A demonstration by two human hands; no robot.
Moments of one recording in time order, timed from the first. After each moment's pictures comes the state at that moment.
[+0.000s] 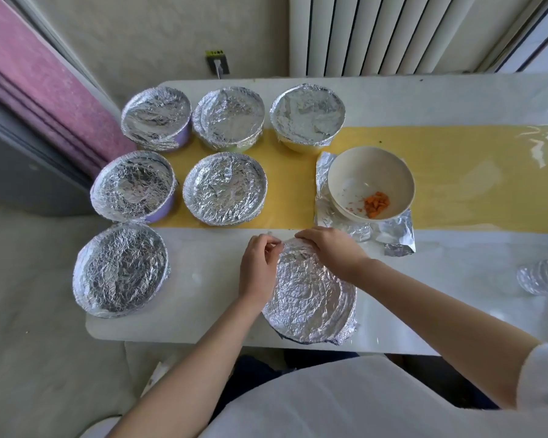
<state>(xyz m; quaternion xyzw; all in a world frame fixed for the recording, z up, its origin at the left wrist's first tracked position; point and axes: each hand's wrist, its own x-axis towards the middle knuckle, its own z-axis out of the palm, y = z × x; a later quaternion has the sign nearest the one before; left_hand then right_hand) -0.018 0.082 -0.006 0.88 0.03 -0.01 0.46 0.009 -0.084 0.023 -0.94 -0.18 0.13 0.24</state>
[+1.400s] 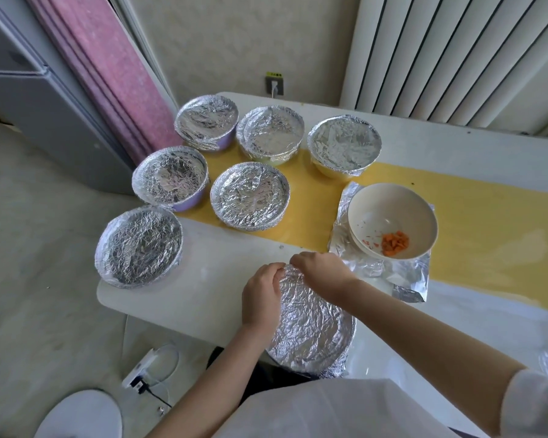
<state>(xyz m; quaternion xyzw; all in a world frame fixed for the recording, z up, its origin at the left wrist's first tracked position) -0.050 0.057 -0.007 0.92 0.12 0.10 0.37 0.025 -0.066 0.021 -0.92 -0.35 0.16 0.07</state>
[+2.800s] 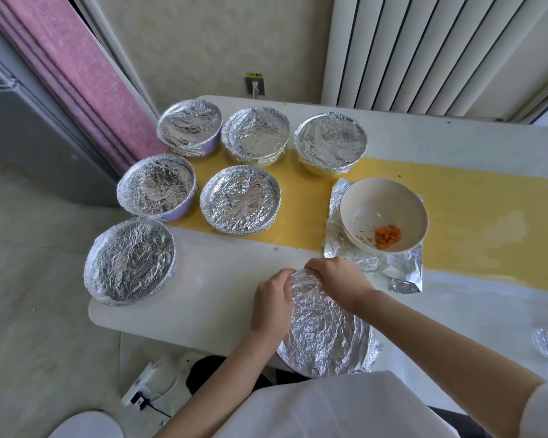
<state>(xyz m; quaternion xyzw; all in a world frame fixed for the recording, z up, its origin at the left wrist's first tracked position) -0.051 0.048 0.001 0.92 0.07 0.02 0.38 0.010 -0.096 0.013 -0.94 -0.24 0.15 0.18</state>
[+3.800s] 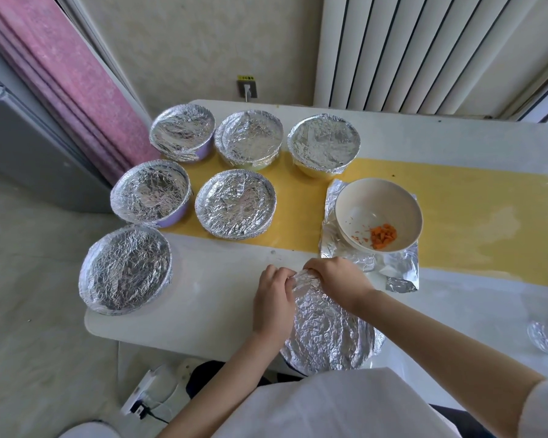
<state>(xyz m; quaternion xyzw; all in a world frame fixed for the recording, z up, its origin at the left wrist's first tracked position) -0.046 0.043 0.002 0.93 0.06 0.02 0.37 0.010 -0.098 0.018 -0.95 -0.22 0.13 0.17</state>
